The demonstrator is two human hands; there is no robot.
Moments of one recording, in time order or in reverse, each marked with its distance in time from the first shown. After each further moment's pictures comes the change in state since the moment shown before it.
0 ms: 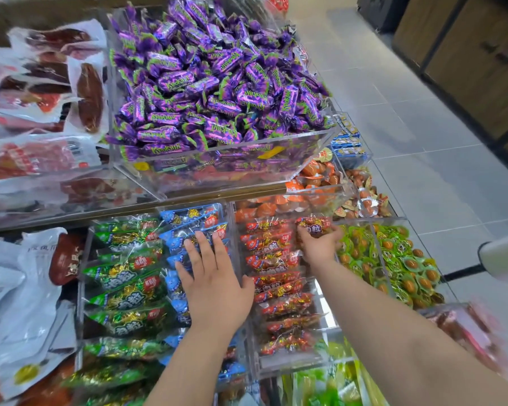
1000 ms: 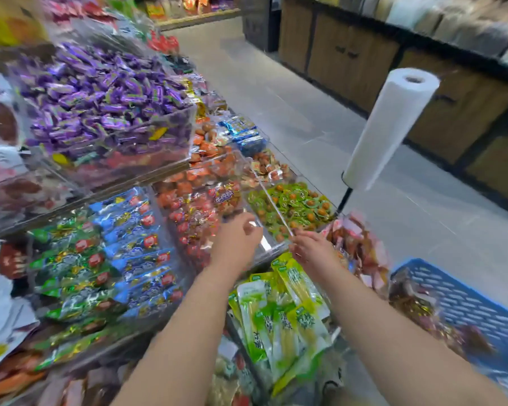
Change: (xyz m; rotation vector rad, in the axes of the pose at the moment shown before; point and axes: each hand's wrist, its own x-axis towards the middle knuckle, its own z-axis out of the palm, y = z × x) left_hand -0.113 0.108 -0.018 -0.740 -0.191 0.477; right_hand -0.147 0.089 -0.215 0.533 -0.187 -0.030
